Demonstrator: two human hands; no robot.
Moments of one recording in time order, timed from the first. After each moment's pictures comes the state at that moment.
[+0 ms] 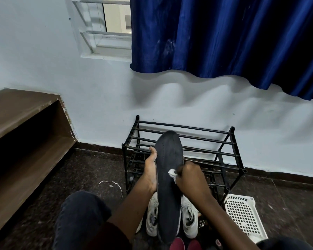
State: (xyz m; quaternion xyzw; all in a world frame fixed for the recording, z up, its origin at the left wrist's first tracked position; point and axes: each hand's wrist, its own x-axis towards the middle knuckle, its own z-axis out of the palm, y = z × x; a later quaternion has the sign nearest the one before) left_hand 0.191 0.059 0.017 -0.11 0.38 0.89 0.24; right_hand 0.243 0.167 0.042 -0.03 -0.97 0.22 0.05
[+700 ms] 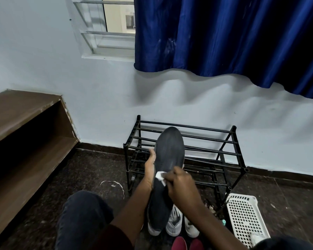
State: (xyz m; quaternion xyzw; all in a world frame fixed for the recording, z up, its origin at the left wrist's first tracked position) left_hand 0.187 0.059 0.013 -0.08 0.32 0.93 0.17; right_hand 0.257 0.148 0.018 0.13 -0.94 0.26 0.18
